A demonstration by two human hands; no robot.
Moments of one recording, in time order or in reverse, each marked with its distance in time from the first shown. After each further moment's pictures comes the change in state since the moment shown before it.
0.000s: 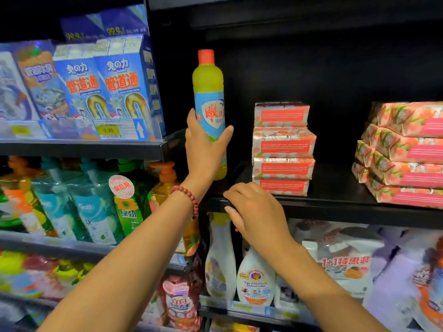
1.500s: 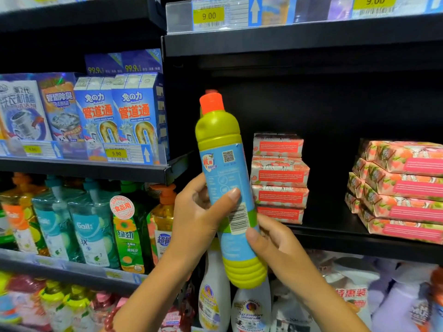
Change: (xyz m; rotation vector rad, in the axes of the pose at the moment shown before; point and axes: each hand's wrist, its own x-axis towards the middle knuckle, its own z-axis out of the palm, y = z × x) left_hand -0.089 0.066 -0.070 -0.635 -0.271 0.006; right_hand -0.015 -0.011 -0.070 1.311 -0.263 0.420
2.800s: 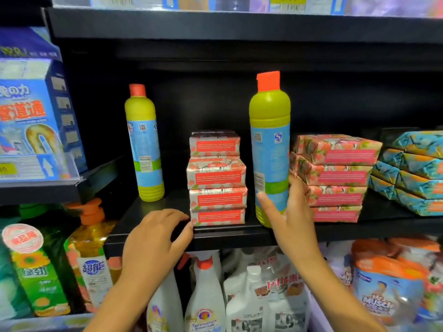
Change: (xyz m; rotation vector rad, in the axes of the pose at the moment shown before) left_hand 0.005 -0.083 -0.003 1.259 -0.279 0.138; right_hand -0.004 0.008 -0.096 -0.688 0.822 -0.165
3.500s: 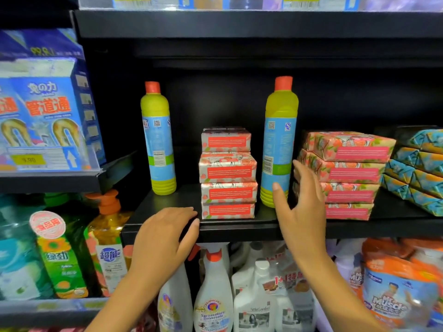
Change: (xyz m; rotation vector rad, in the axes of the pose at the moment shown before) left_hand -0.011 -0.006 -0.002 -0.067 0.038 0.106; right_hand -0.001 -0.004 0.005 -0.136 0.157 -0.123
